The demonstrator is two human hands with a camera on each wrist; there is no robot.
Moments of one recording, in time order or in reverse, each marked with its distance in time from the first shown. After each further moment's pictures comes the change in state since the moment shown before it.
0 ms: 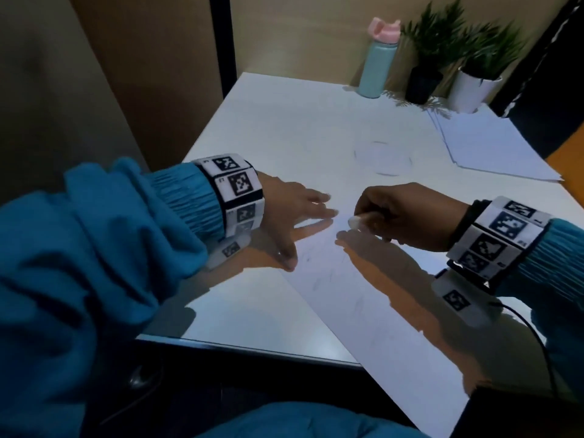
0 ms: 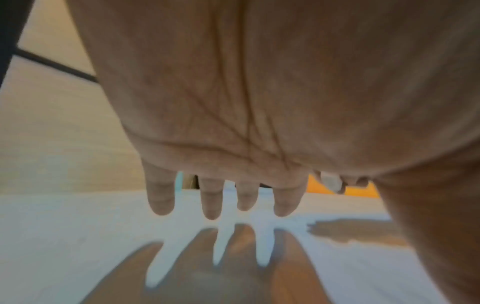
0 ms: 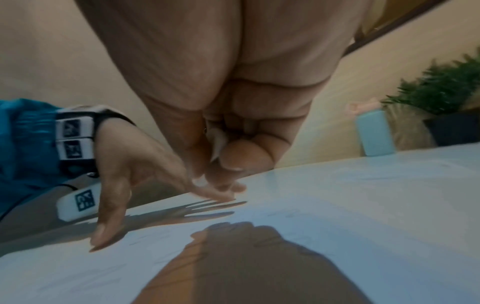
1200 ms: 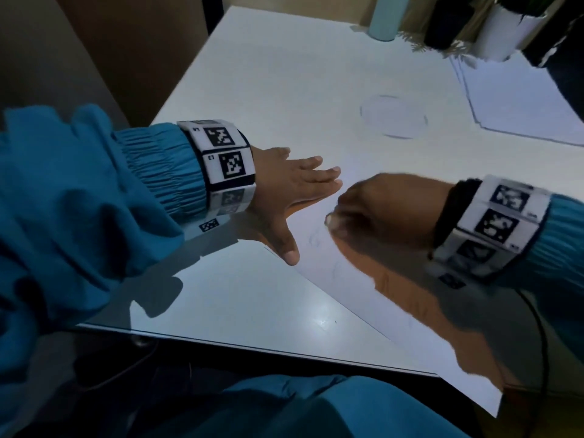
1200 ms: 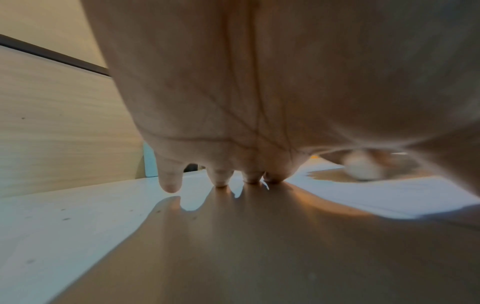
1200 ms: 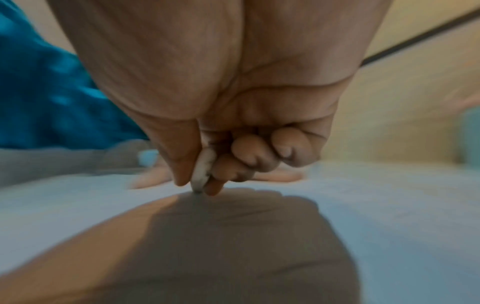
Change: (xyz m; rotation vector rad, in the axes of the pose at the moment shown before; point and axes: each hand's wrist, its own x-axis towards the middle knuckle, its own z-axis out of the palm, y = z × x) left_hand 0.038 -0.014 0.032 0.021 0.026 0.117; right_hand 0.022 0.007 0.034 -0.275 -0.084 -0.233
